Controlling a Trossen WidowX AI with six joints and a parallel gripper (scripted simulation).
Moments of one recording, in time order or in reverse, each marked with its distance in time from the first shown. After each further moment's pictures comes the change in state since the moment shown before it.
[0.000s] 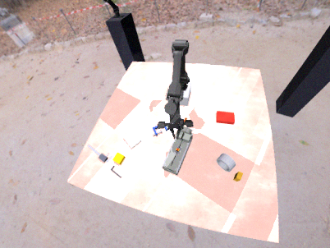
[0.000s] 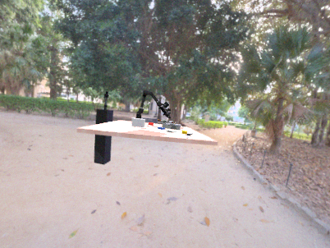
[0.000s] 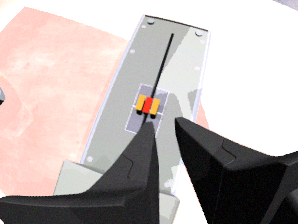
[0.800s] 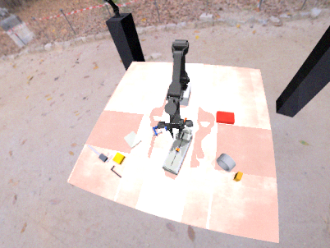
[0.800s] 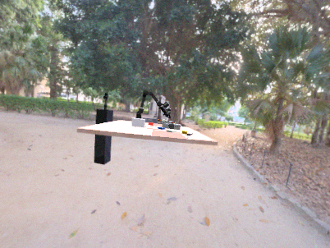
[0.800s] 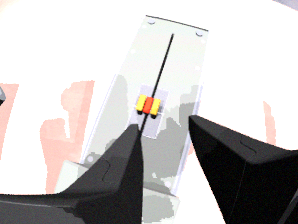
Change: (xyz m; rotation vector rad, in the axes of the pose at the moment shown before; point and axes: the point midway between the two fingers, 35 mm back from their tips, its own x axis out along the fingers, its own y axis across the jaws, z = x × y) arm 0.000 0.000 0.000 0.000 0.000 0.002
